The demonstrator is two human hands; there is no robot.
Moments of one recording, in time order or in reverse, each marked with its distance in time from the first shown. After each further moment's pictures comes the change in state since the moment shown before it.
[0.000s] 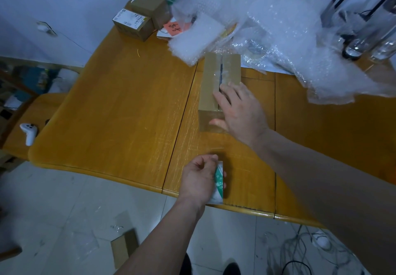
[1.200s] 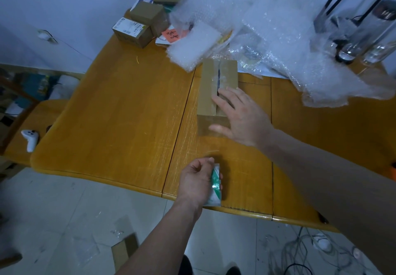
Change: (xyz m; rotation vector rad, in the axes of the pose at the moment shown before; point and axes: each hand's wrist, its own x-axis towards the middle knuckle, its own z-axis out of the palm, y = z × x) left_hand -0.002 0.004 -0.002 -0.003 0.018 -0.027; right_hand -0.006 0.018 0.001 0.132 -0.023 -0.065
